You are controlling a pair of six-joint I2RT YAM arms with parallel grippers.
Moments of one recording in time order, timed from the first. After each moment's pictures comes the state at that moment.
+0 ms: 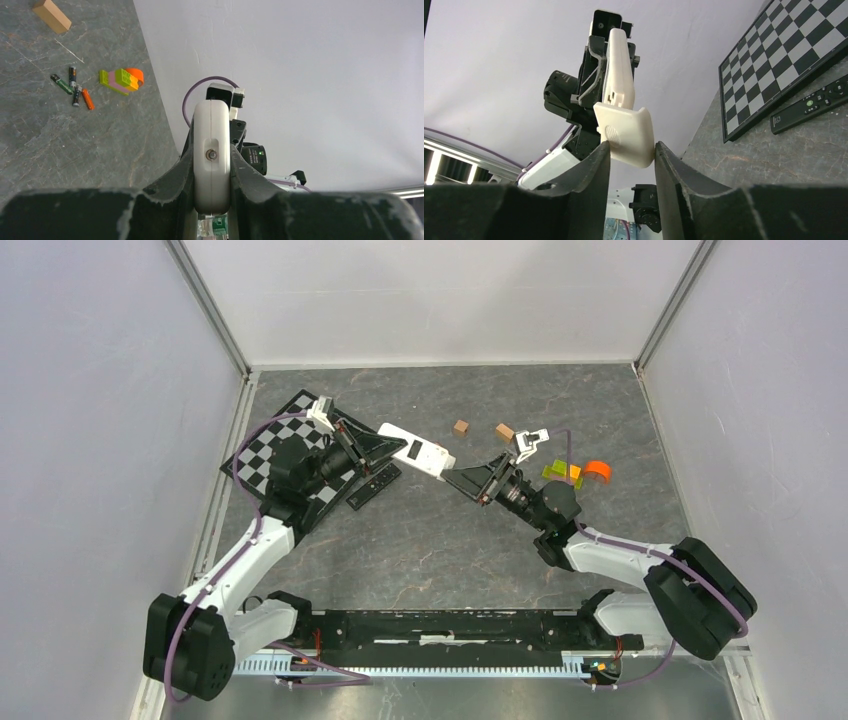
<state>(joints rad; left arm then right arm) -0.32 1.06 0.65 0.48 0.62 -1.31 0.67 1.27 0.41 1.11 -0.28 1.26</state>
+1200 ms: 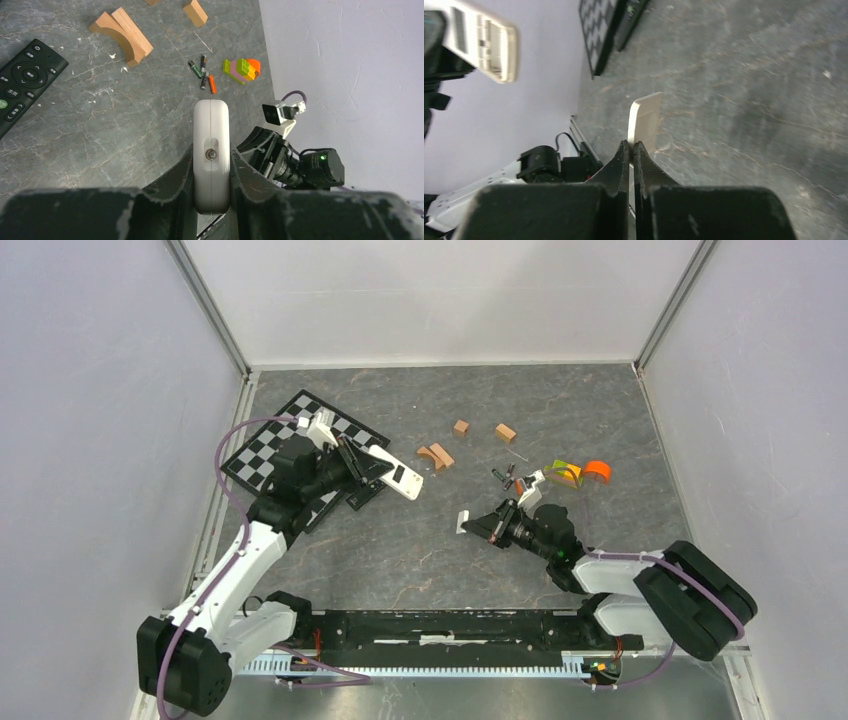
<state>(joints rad) -0.32 0.98 0.71 -0.07 0.41 -0.83 0.64 1.25 0.16 0.85 -0.27 1.09</state>
